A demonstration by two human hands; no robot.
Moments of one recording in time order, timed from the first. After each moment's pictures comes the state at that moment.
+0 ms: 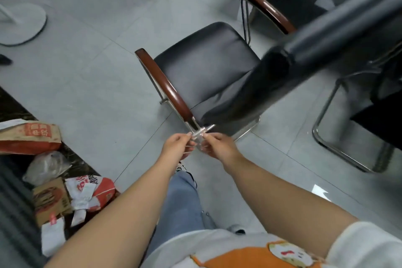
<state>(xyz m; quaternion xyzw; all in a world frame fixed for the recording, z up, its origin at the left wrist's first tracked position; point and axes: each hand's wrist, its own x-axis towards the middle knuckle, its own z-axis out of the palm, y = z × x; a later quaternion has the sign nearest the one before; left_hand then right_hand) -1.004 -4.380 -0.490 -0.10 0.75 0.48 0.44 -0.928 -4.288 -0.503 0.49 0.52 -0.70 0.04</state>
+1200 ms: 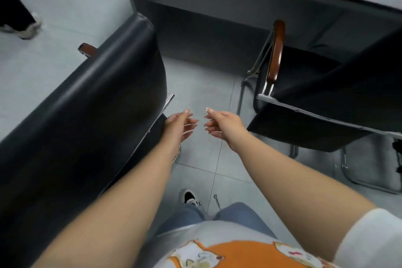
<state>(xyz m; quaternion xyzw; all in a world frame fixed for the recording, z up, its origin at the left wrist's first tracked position) -0.854 -3.932 -0.452 0.02 0.67 0.52 0.53 -0.748 -3.869 -0.426 0.59 0.43 -0.68 -0.11</state>
